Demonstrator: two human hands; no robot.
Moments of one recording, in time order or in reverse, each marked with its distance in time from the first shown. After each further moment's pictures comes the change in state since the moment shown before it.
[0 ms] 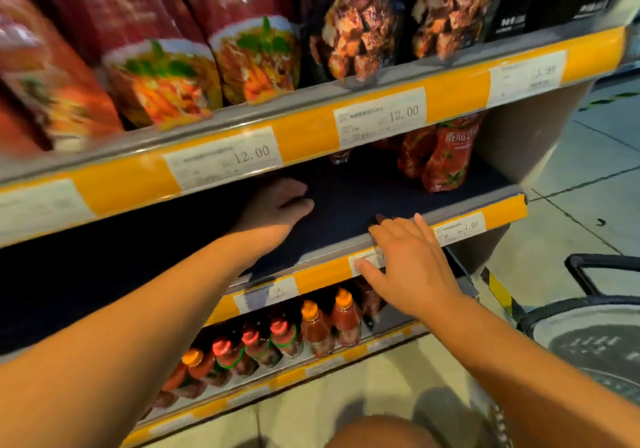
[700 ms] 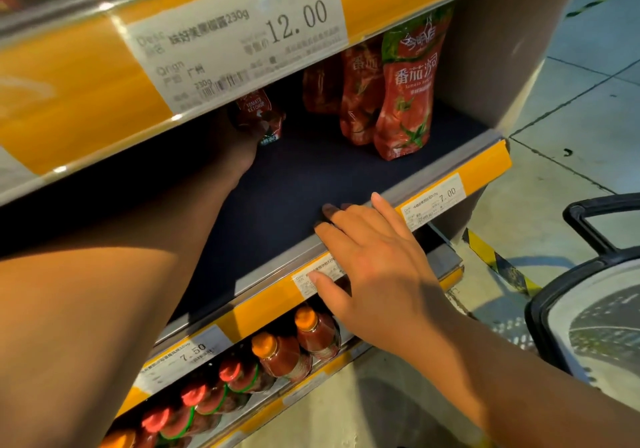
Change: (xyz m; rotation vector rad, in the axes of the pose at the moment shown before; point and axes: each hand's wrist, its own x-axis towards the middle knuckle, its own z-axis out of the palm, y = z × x) left_hand 0.194 -0.016 0.078 0.061 0.235 0.053; right_hand 0.000 0.018 0.033 0.061 0.203 -0.018
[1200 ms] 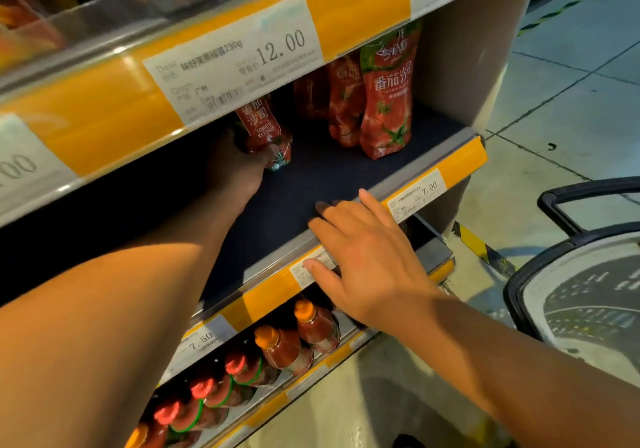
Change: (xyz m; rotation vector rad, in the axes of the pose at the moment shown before) left_hand -0.064 0.026 -0.004 0.021 0.001 -0.036; right_hand 0.001 0.002 -0.003 -0.046 -0.094 -0.013
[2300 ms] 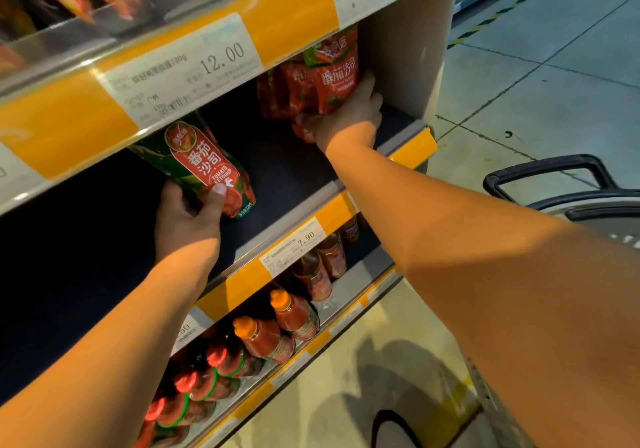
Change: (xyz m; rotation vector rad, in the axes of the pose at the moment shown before) left_hand -0.100 -0.029 -0.036 -0.204 0.094 0.019; right_hand 0.137 0.078 -0.029 0.655 0.473 0.882
